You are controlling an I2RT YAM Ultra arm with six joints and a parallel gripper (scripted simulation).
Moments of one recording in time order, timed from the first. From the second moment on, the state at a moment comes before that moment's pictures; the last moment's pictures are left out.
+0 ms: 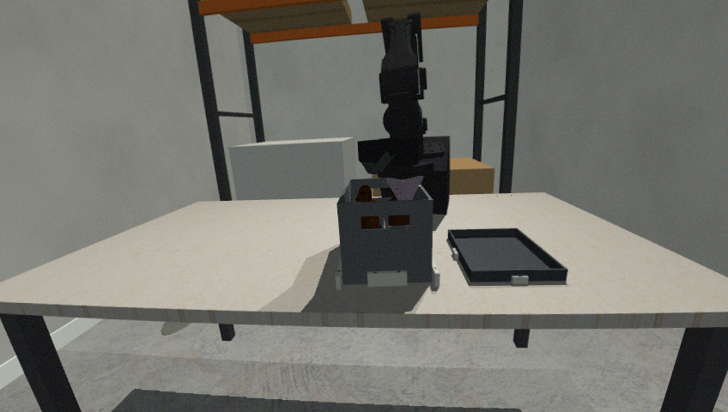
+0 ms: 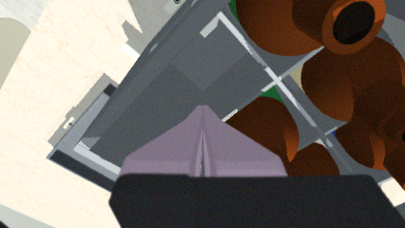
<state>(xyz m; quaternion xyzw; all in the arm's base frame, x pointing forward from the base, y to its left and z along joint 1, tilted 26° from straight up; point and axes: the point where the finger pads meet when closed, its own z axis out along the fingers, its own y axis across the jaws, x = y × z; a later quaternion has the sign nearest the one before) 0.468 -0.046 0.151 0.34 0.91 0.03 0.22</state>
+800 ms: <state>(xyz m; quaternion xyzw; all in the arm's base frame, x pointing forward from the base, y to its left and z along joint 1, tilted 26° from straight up) 0.468 -0.046 0.151 0.34 0.91 0.03 0.22</state>
